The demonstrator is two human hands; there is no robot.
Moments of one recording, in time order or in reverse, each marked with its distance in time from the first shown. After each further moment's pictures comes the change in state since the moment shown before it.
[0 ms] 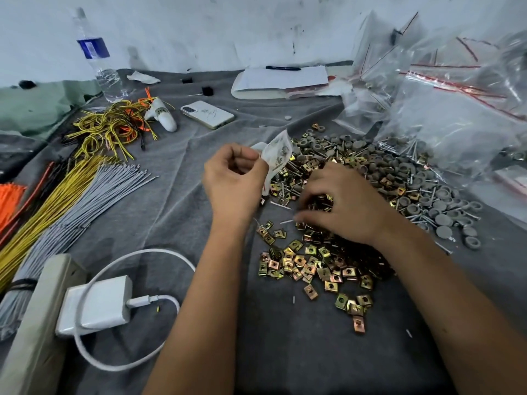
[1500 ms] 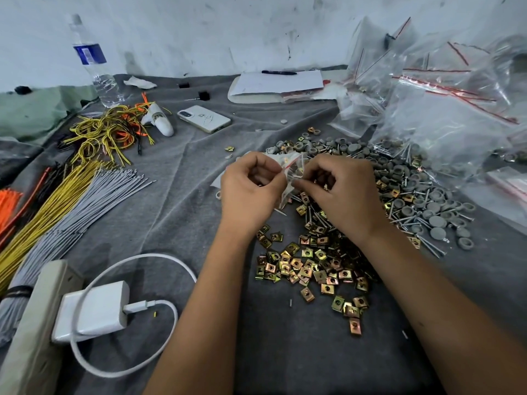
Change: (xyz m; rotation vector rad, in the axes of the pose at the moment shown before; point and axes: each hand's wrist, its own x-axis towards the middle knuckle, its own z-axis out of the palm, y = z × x) left_hand -0.007 -0.006 0.007 0.065 -0.274 0.054; right_hand 0.008 -0.005 0.009 0.194 0.477 0.022
